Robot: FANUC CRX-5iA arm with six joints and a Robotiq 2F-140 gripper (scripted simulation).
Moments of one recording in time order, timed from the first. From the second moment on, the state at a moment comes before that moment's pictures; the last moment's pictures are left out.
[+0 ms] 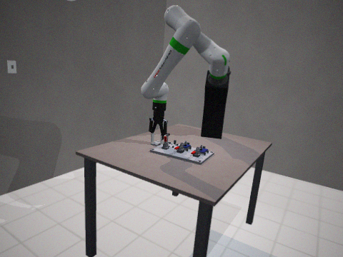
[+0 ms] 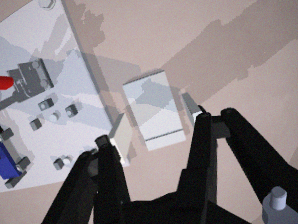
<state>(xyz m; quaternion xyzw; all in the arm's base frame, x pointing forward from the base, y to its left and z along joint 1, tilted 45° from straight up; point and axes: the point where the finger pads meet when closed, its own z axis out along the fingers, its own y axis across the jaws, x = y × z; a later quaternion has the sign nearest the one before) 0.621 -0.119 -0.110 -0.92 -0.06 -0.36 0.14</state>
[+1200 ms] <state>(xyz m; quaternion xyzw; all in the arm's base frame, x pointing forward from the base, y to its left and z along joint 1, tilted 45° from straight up) 0.581 -0.138 -0.067 -0.92 -0.06 -0.36 0.14</state>
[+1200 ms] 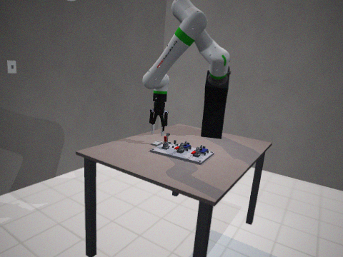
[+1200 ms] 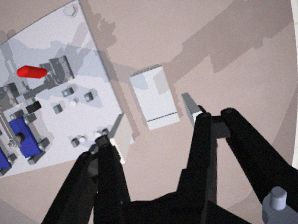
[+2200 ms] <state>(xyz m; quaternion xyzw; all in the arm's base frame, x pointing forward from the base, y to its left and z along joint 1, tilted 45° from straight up) 0.556 -0.149 -0.040 -0.92 -0.06 -0.36 0.14</state>
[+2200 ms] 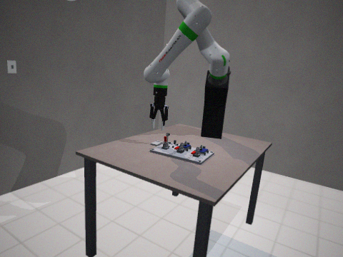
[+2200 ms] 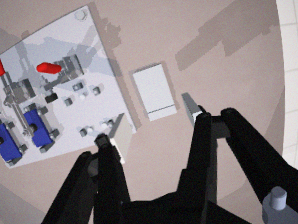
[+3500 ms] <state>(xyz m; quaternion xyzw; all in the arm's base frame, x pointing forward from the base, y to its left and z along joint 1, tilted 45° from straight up) 0.551 -0.151 -0.034 -0.92 -0.06 -0.36 0.14</state>
